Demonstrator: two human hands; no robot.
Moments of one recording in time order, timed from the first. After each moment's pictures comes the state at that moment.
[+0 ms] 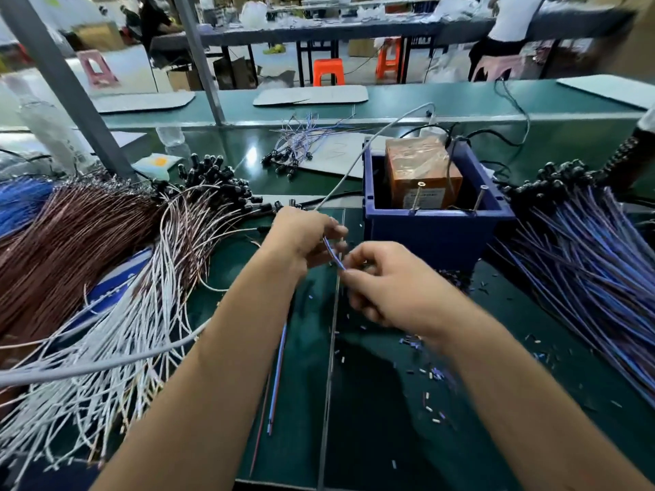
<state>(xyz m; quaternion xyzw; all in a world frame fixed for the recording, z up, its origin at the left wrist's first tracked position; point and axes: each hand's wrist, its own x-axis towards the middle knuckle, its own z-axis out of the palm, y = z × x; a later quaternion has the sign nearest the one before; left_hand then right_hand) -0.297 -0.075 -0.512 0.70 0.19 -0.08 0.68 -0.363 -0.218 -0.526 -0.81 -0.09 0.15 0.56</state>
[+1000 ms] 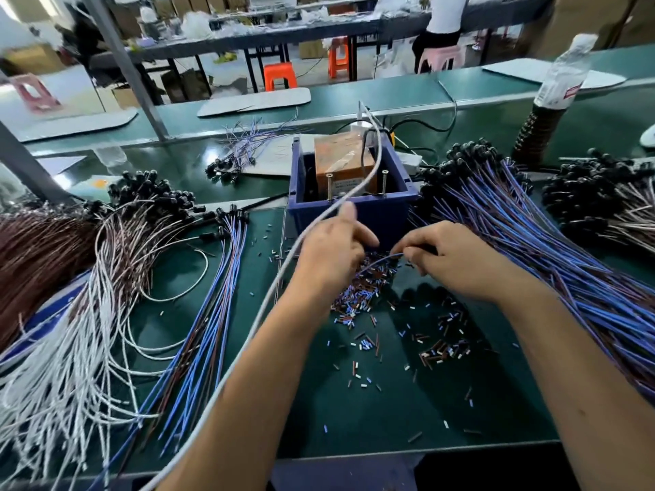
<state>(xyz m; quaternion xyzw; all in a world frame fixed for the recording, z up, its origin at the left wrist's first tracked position) -0.356 -0.175 -0.529 0.74 -0.03 -0.05 0.67 -0.357 -0.379 -0.544 -0.93 -0.12 0.00 0.35</state>
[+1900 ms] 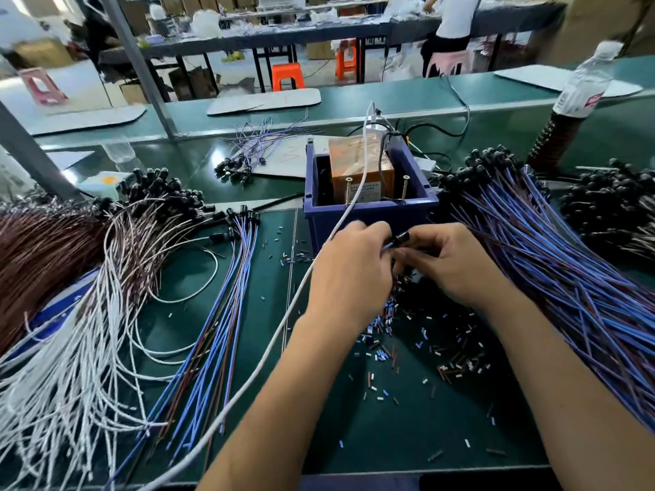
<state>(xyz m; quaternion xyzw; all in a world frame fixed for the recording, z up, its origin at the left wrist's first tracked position) -0.359 -0.177 -0.536 0.93 -0.18 0.15 0.27 -0.344 -0.356 -0.558 -0.82 -0.20 -0.06 0.53</state>
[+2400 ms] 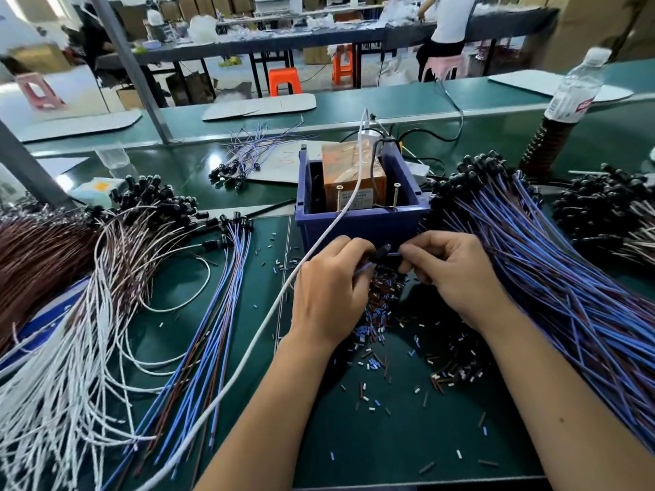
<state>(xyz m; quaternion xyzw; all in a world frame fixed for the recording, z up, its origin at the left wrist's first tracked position) -0.348 -0.163 -0.570 0.87 -0.25 0.27 0.32 -0.342 -0.362 -0.580 -0.75 -0.08 -0.11 0.65</state>
